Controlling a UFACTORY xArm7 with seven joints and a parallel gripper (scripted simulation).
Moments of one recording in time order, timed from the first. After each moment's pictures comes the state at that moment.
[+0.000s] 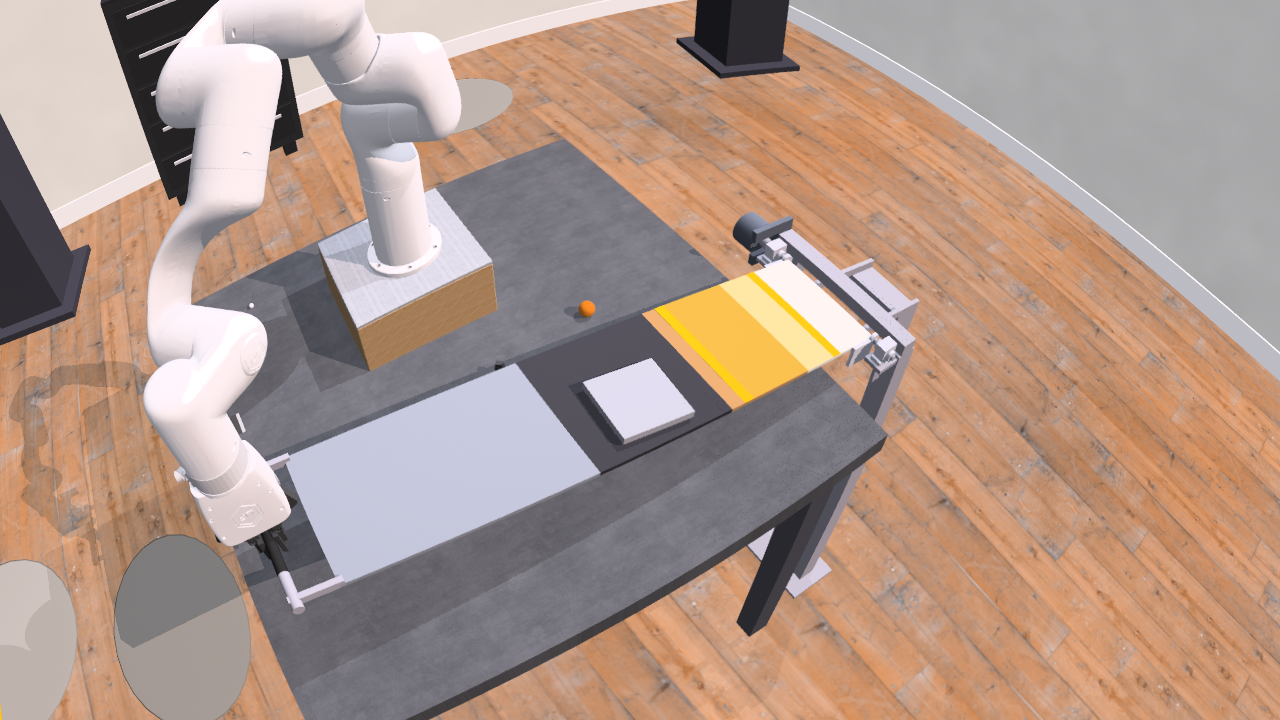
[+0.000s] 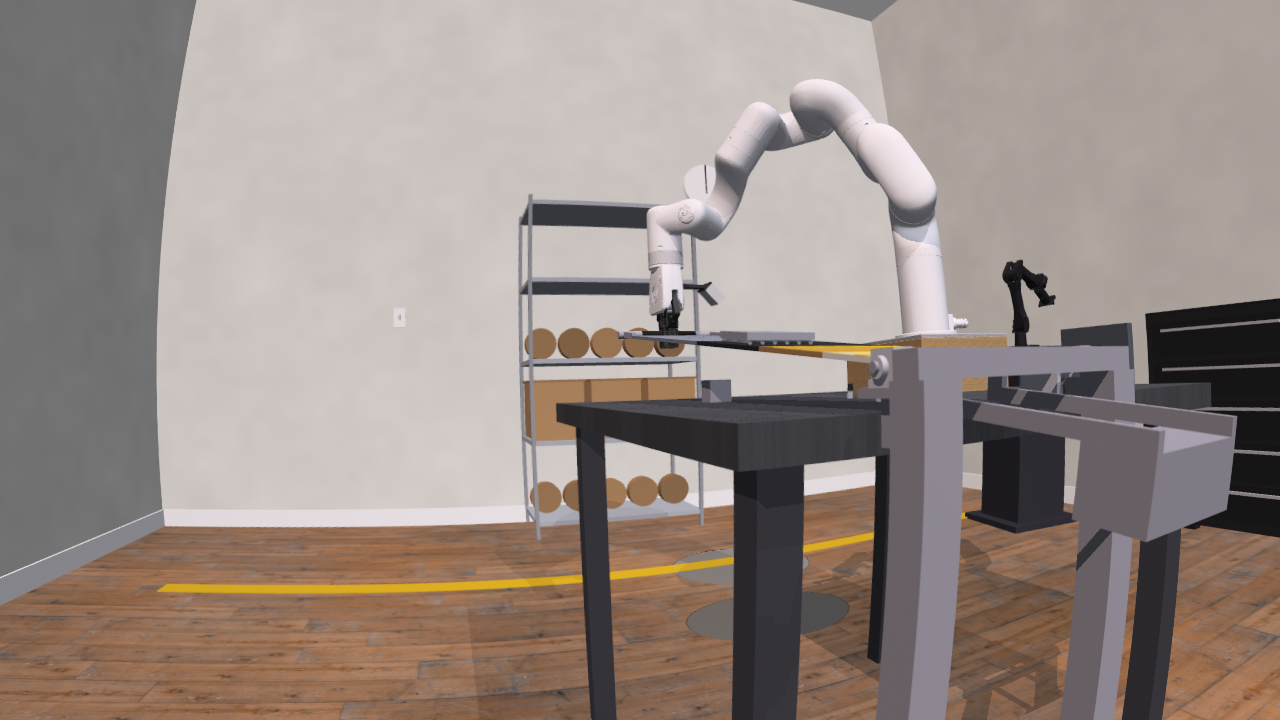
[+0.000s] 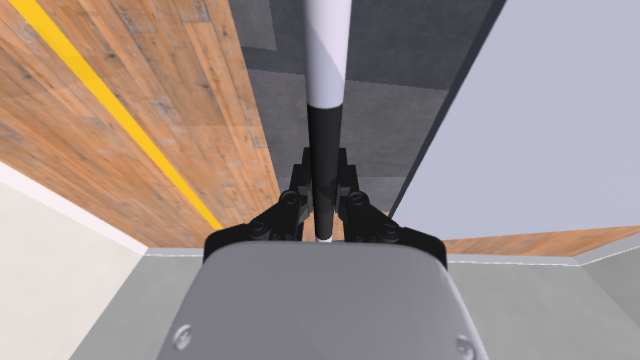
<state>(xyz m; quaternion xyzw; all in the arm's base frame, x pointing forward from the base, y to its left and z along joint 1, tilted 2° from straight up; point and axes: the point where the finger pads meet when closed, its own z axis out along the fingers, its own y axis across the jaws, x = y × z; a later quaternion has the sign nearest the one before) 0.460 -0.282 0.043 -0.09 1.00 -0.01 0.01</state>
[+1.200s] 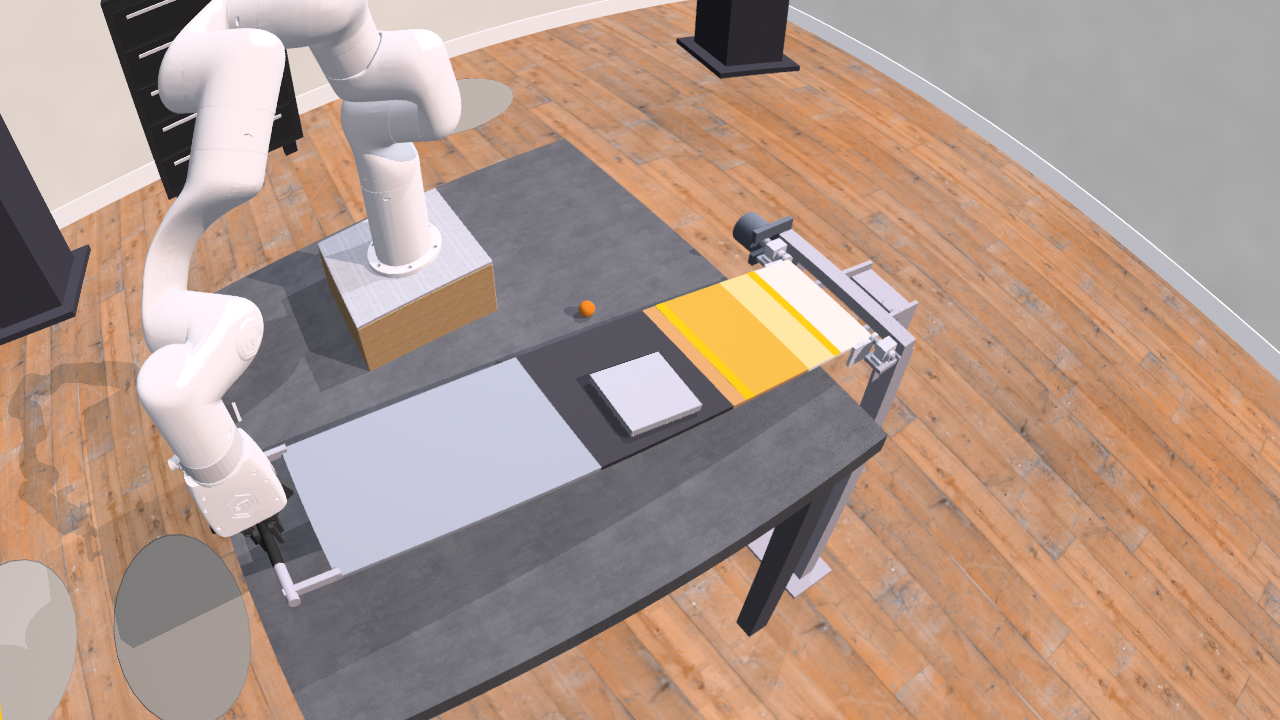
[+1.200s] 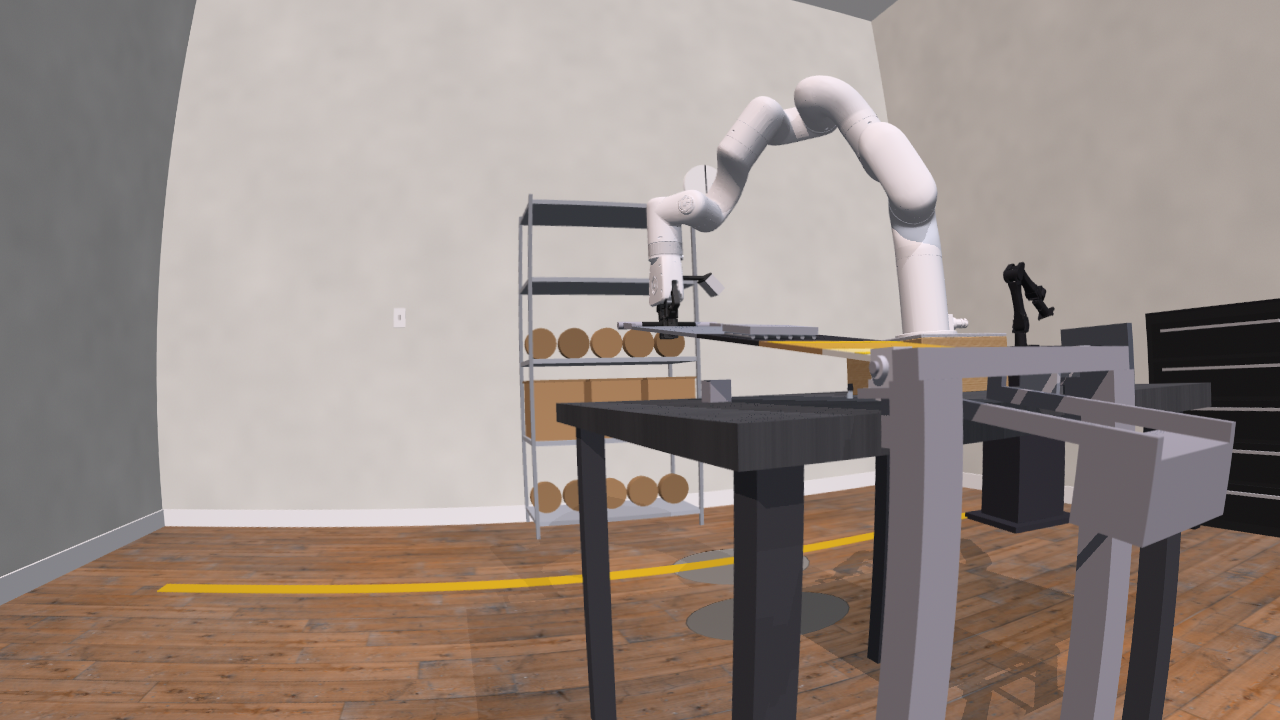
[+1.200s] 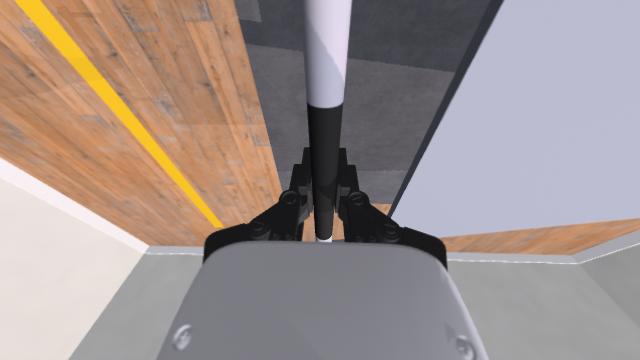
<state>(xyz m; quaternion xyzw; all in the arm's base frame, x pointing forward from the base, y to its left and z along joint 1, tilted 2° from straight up) 0.460 -0.279 0.063 -0.09 1.00 -0.01 0.01</state>
